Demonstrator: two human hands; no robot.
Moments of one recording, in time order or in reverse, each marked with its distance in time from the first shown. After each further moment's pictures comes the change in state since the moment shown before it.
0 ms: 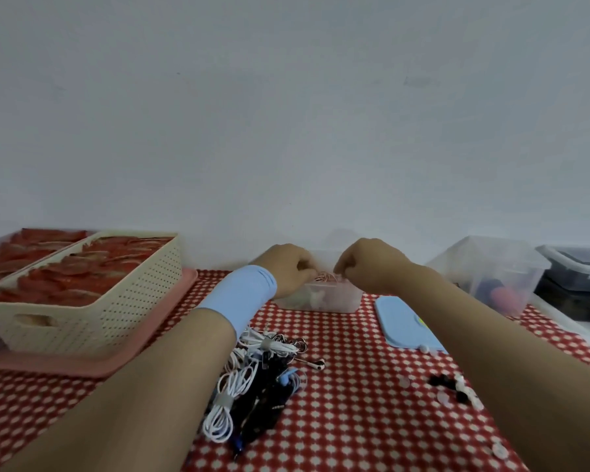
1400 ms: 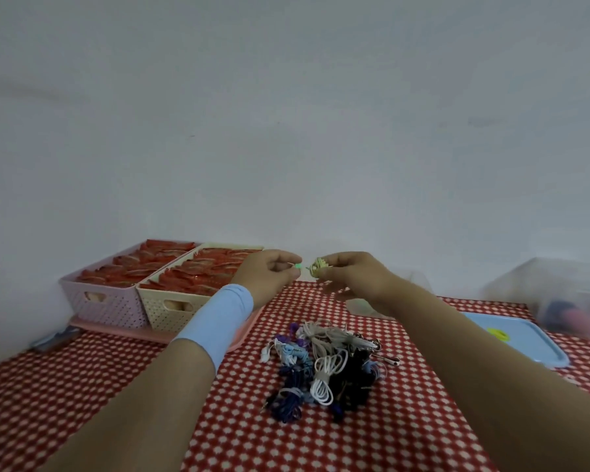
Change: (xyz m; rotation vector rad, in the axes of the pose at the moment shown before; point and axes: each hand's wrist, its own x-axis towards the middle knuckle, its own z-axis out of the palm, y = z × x) left_hand -0.139 -0.068 -0.079 -0.516 0.364 -0.178; right_hand -0.030 -0.144 0.021 0.966 -0.122 -0.054
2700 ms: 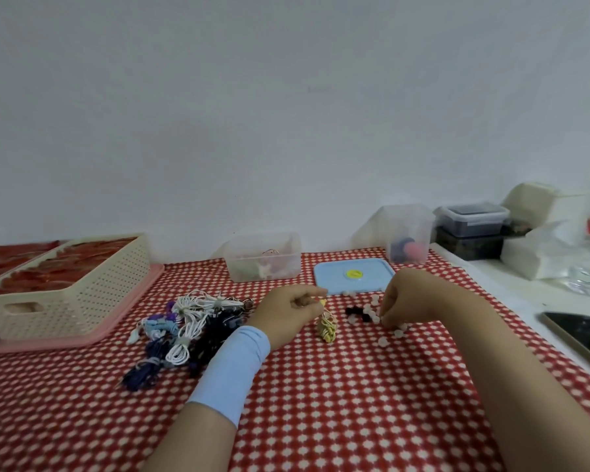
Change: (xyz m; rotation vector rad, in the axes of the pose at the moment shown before) left_hand -0.078 0.059 0.221 -0.014 -0.388 0.126; right_hand -0.188 0.107 -0.192 -0.839 0.120 0.407
